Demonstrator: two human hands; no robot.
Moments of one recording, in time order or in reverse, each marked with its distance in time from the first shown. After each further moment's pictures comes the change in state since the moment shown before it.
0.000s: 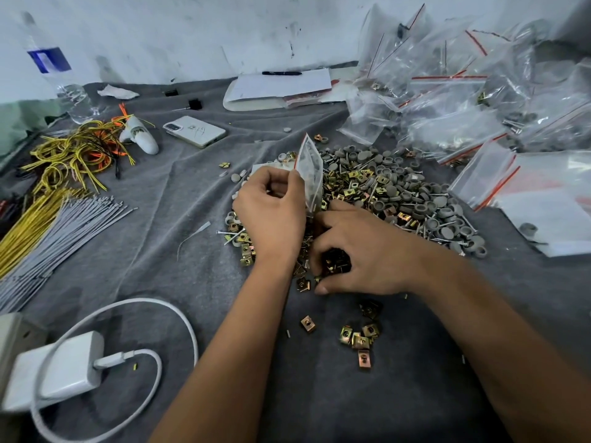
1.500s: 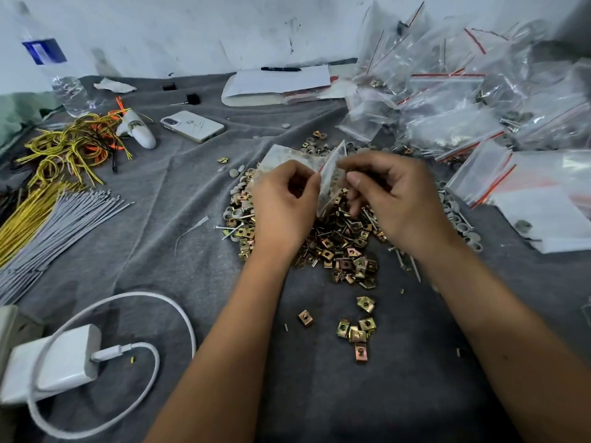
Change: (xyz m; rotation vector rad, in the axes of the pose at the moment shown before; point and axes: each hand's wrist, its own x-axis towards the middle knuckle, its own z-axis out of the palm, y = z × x) left_hand 0.006 -0.010 0.000 0.136 -0.332 0.212; right_hand 0.000 0.032 0.003 0.729 0.770 0.160
